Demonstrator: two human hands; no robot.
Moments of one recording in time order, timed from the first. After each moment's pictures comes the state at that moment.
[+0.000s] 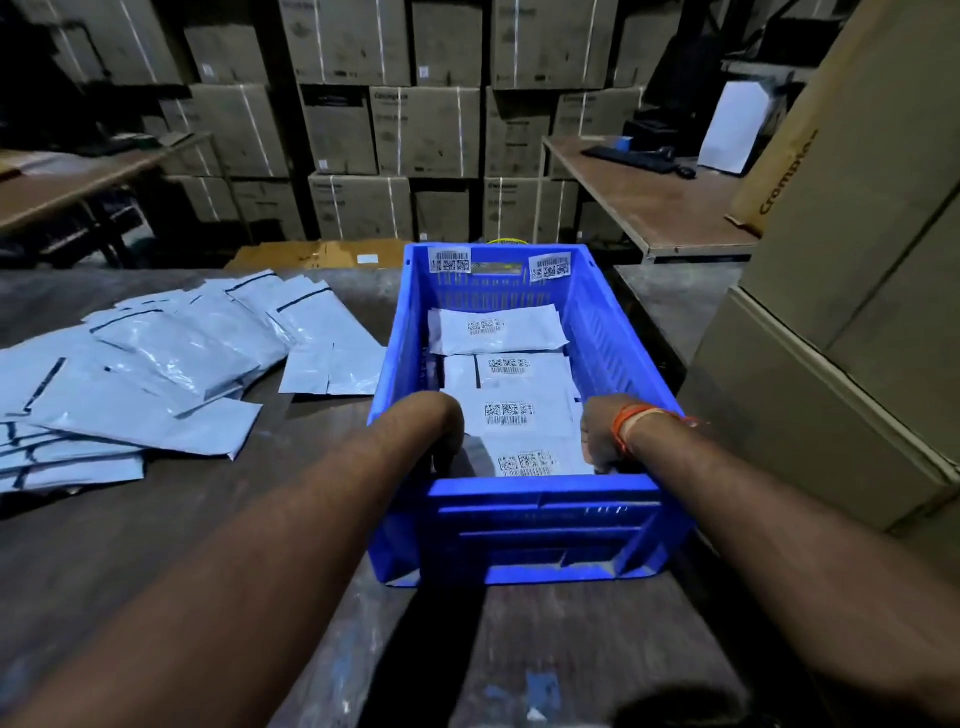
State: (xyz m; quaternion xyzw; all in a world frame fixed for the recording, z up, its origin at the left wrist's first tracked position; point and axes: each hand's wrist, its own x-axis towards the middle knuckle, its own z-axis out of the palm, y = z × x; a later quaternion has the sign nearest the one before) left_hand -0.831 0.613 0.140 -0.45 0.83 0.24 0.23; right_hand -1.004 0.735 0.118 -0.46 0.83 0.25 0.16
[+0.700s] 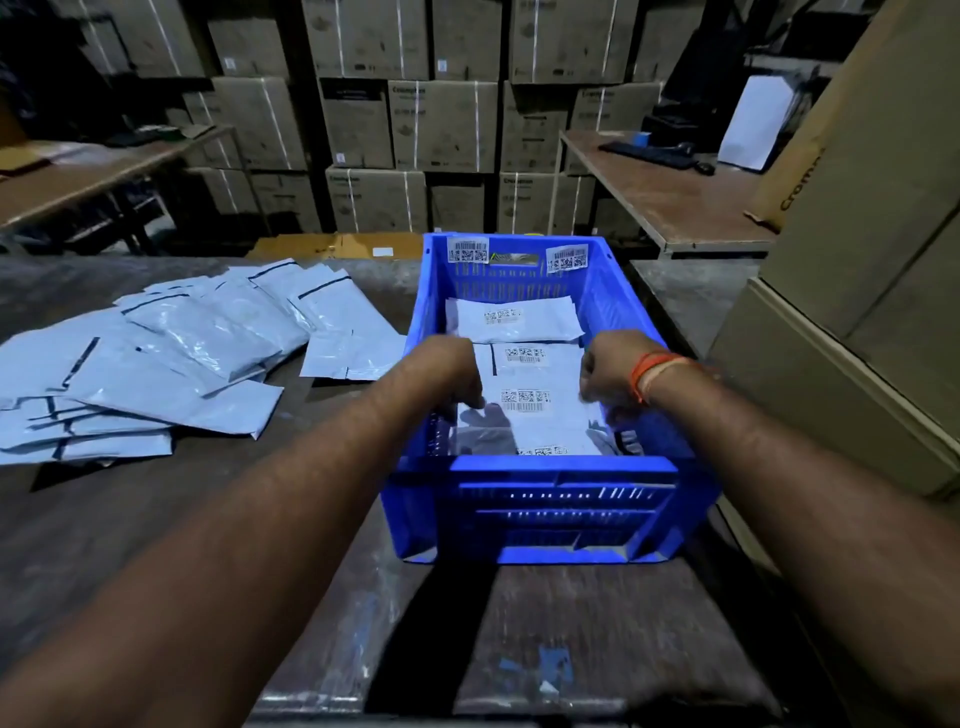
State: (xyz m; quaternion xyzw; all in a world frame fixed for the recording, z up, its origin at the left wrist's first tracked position) left_hand -0.818 0.608 0.172 -0.42 0.87 0.25 0.08; right_hand -0.978 0.739 0.174 -0.44 0.89 -0.01 0.12
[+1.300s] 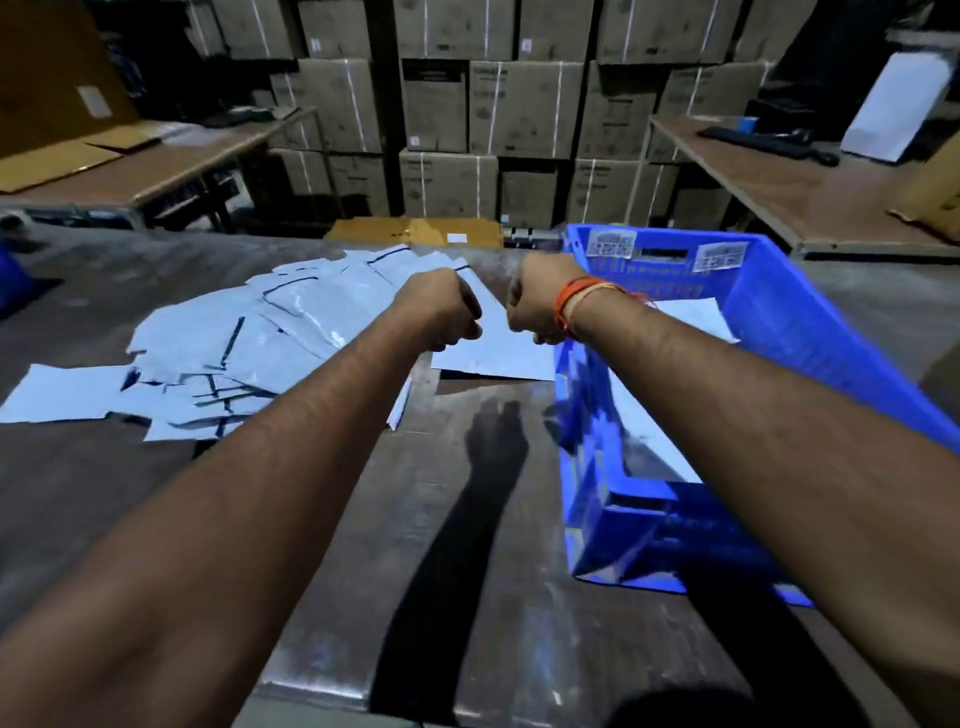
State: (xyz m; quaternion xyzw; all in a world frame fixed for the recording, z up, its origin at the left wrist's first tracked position) left_hand -0.678 0.444 0.190 -0.44 0.85 0.28 -0.09; right_hand -0.806 0.515 0.202 -0.54 0.83 -0.12 0.09
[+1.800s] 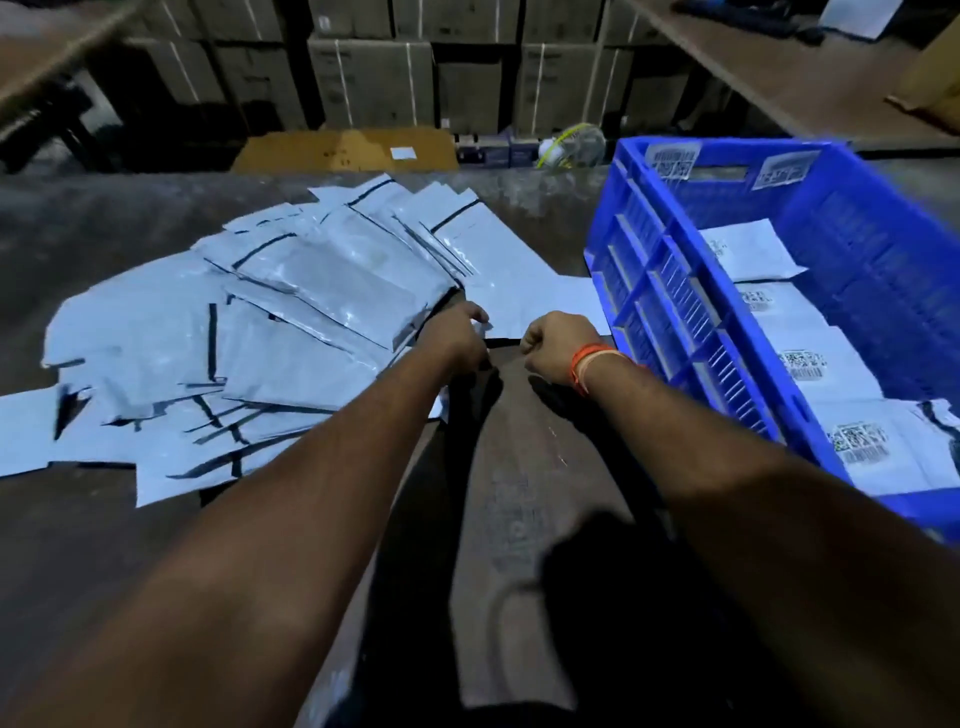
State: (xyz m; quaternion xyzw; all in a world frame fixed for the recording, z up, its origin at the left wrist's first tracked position) left_hand -0.672 0.310 0.038 -0.40 0.86 0.33 -0.03; right_hand -0.778 0.433 0.055 -0.40 0.89 -0.14 0.18
